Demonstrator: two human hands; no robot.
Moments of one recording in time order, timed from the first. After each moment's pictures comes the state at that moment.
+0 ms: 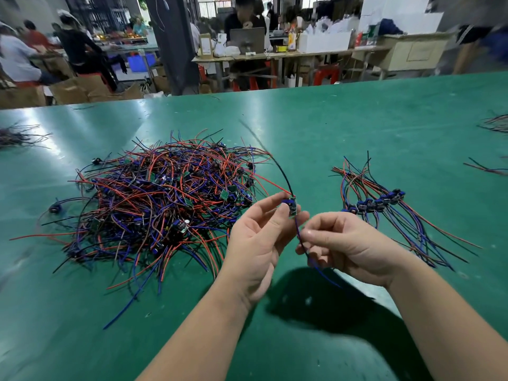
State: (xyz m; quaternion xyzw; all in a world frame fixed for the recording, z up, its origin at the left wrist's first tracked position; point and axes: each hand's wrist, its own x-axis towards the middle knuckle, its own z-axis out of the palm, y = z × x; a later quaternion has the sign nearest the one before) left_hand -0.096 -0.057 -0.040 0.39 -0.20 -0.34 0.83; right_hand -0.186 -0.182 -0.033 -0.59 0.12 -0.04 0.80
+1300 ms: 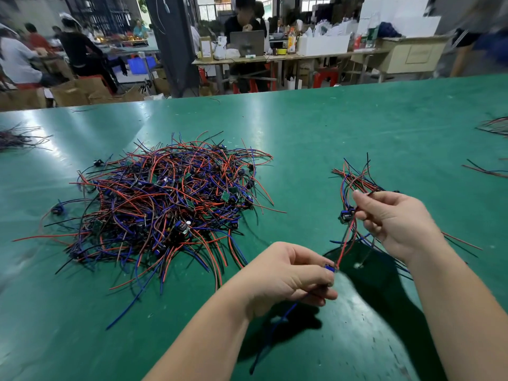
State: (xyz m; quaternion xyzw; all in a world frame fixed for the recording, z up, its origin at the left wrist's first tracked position) left_hand -0.110 -0.048 -0.041 0.56 -0.28 -0.55 0.56; right_hand -0.195 -0.231 -0.025 -0.52 0.34 -0.32 0.71
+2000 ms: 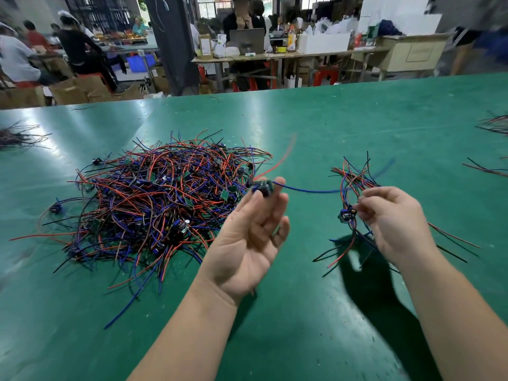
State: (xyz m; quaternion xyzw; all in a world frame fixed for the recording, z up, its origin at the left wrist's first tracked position) left_hand -0.082 -0.040 -0.024 0.22 -0.14 -0.48 0.84; right_hand -0.187 -0.230 -0.036 -0.55 0.36 -0.38 0.65
